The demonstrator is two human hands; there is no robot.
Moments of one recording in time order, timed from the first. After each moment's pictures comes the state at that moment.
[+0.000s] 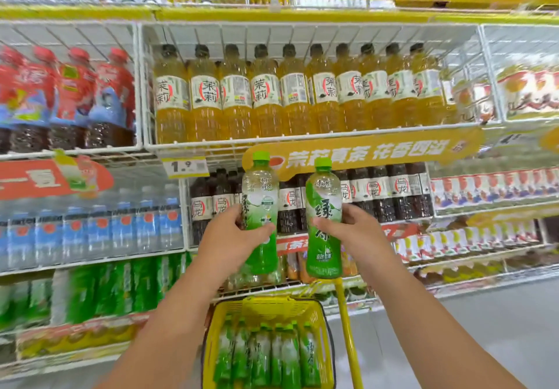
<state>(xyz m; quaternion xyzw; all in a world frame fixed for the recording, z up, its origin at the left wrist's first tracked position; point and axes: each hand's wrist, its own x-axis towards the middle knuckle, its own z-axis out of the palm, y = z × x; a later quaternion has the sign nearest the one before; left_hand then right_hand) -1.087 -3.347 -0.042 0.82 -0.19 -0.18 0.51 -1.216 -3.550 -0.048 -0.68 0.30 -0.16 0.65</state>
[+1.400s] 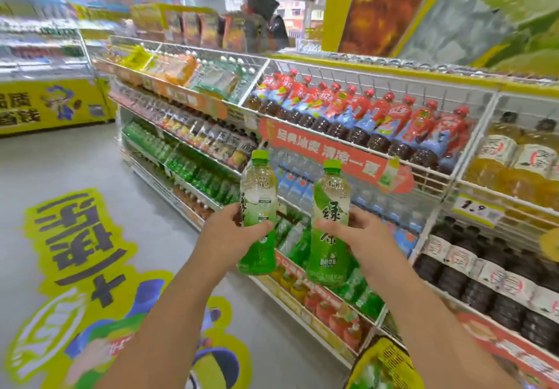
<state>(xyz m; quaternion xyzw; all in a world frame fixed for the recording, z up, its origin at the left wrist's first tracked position) -1.213 -2.913 0.030 0.80 0.17 0.12 0.56 -1.151 -3.146 0.029 -0.72 -0.05 0.11 0.69</state>
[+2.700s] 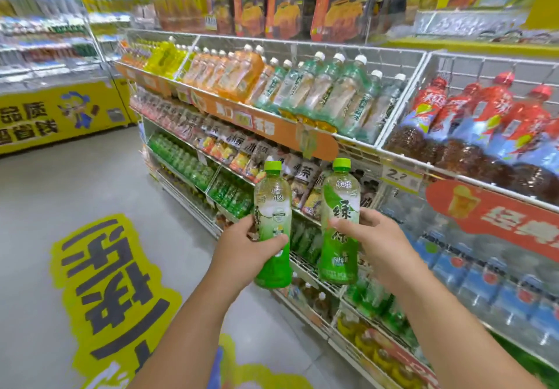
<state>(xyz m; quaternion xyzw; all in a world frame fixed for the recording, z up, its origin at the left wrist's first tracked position) -0.839 -2.425 -0.010 0.80 0.19 0.07 0.57 -0.772 -2.651 0.012 -0.69 -0.04 0.13 0.71</state>
